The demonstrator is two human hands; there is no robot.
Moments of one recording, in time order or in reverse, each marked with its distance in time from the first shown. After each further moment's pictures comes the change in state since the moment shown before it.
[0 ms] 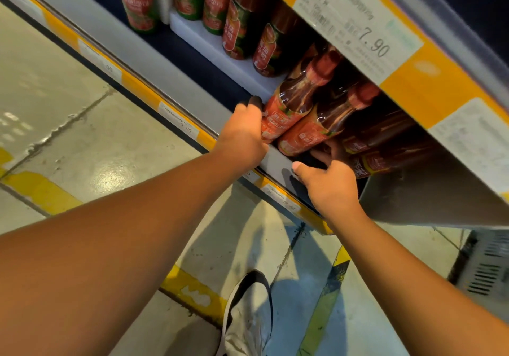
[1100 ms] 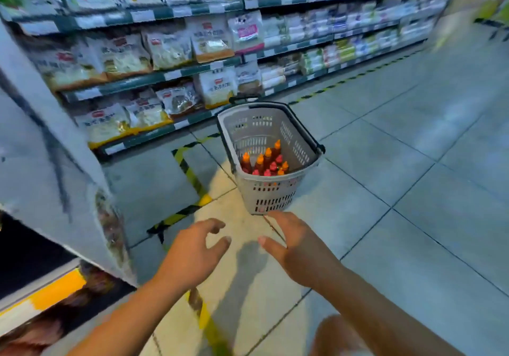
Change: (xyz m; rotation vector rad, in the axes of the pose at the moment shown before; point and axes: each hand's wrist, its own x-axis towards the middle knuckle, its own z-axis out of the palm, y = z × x) left_hand -0.382 0.440 0.113 0.382 -0.649 0.877; right_hand -0.405 0.212 -0.445 0.203 0.462 0.273
